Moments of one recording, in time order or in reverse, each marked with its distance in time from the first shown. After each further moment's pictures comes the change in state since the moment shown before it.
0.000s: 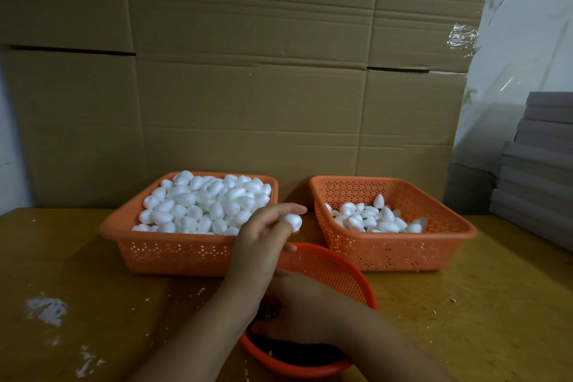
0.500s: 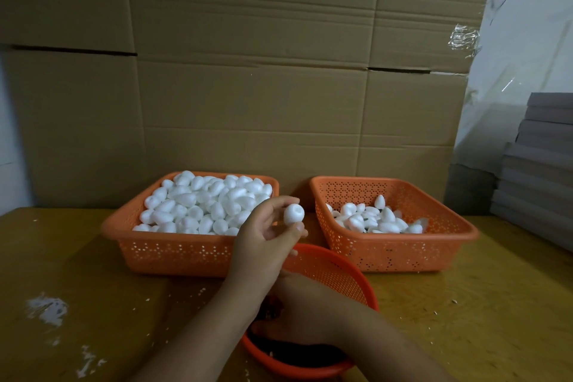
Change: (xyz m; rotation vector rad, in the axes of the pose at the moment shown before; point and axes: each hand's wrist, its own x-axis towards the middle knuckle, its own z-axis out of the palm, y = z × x) left_hand -0.001 0.000 0.000 -0.011 0.010 0.055; right_hand -0.001 -0.001 0.000 0.016 -0.002 0.009
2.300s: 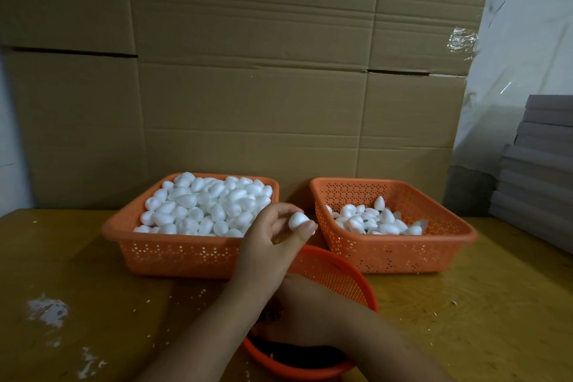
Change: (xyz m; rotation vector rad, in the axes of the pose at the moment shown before) left_hand 0.000 -0.004 0.002 0.061 -0.082 0.026; right_hand 0.000 0.000 0.001 -0.012 0.005 -0.017
